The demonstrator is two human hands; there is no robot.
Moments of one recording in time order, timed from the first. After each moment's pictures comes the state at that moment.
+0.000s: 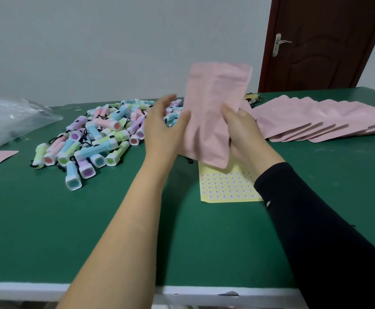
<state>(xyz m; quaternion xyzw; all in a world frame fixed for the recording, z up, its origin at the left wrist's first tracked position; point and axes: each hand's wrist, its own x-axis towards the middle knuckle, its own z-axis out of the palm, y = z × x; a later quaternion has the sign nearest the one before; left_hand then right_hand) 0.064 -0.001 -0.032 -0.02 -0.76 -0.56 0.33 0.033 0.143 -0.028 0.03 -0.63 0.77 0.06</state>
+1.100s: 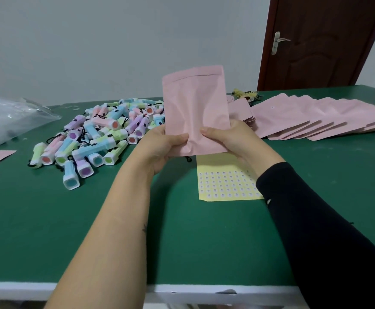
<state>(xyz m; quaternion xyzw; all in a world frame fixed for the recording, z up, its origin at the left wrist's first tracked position) 0.057 -0.020 -0.039 0.00 -0.67 -0.74 0.00 0.036 0.161 -0.043 0.11 -0.72 0.69 -0.01</state>
